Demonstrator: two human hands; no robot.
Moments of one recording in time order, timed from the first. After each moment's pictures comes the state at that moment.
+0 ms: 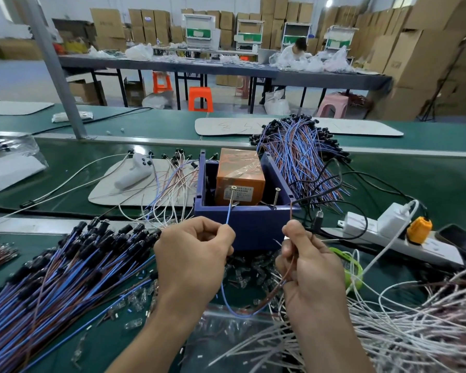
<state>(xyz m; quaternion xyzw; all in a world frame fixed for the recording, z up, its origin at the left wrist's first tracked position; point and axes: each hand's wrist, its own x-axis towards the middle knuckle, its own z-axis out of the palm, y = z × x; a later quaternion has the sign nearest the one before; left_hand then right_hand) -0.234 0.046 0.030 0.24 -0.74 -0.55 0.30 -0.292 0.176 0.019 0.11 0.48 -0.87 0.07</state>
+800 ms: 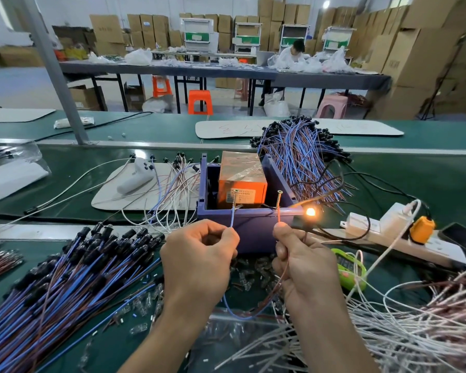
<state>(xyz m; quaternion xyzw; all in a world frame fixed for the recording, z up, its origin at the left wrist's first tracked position) -0.234 0.047 0.030 0.23 -0.75 -0.54 0.31 -0.298 0.166 0.021 0.09 0.51 -0.85 0.10</state>
